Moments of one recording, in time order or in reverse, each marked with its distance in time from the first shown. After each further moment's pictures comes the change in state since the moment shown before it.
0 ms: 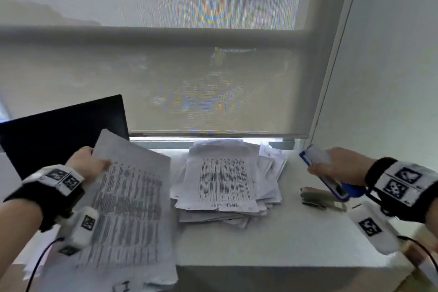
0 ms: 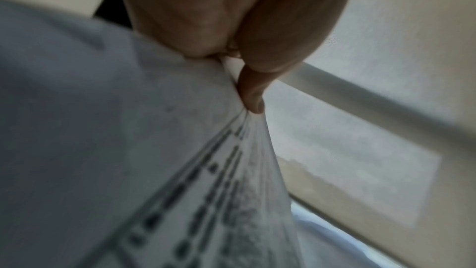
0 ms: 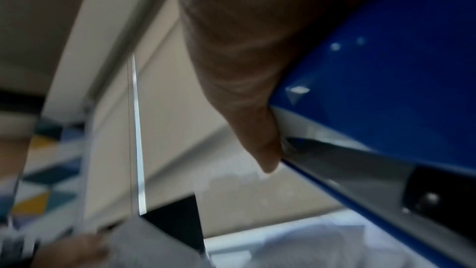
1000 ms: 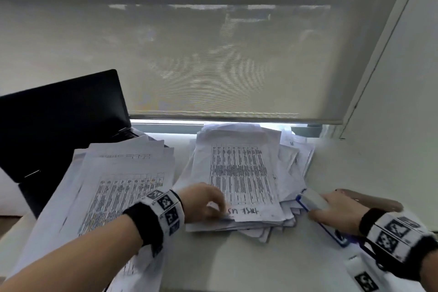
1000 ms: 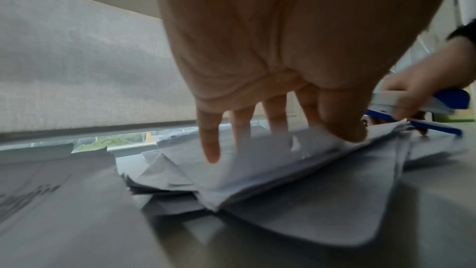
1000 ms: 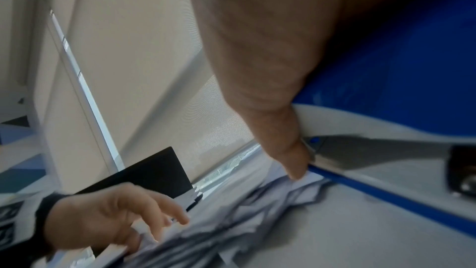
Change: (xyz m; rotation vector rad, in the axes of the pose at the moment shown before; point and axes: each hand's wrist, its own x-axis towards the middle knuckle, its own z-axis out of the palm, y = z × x) left_hand -0.040 0.069 0.184 0.374 -0.790 0.854; right_hand 0.076 0.006 0.128 -0.050 -0.250 -0.057
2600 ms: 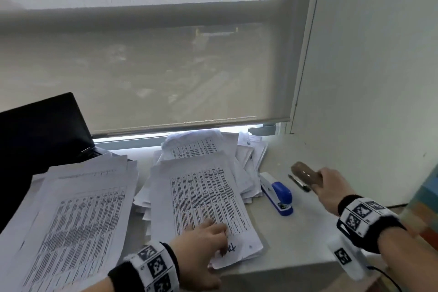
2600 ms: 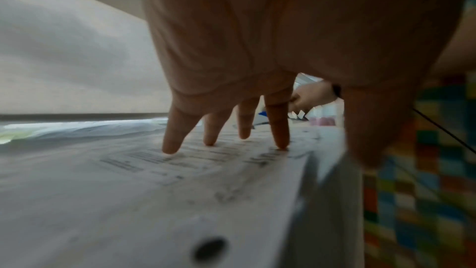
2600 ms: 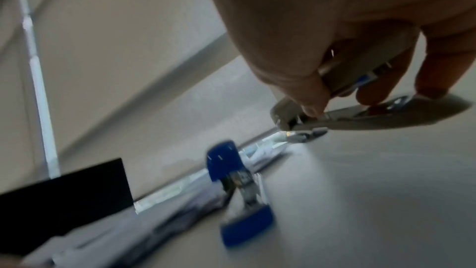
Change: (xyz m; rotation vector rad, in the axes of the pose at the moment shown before) left_hand -0.027 0.134 0.047 0.239 -0.160 0.078; right_hand -0.022 0.107 -0.002 0.238 0.485 0.285
